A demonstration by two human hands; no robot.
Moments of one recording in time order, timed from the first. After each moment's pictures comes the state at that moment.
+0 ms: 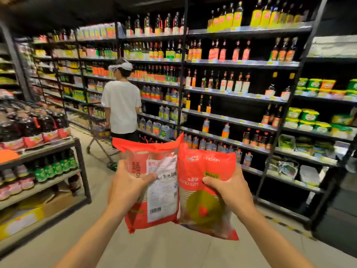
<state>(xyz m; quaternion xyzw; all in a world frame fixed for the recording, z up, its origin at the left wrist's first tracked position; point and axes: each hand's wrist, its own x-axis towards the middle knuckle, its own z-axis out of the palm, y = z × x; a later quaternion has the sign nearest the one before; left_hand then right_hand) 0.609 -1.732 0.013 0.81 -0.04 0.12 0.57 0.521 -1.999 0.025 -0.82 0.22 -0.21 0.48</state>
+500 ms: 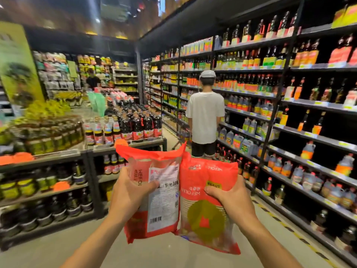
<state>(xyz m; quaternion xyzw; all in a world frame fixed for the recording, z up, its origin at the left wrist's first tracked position) 0.605 -1.586 0.021 0.82 0.19 0.26 0.47 0.676 -1.855 0.005 -0.84 0.01 -0.08 0.54</state>
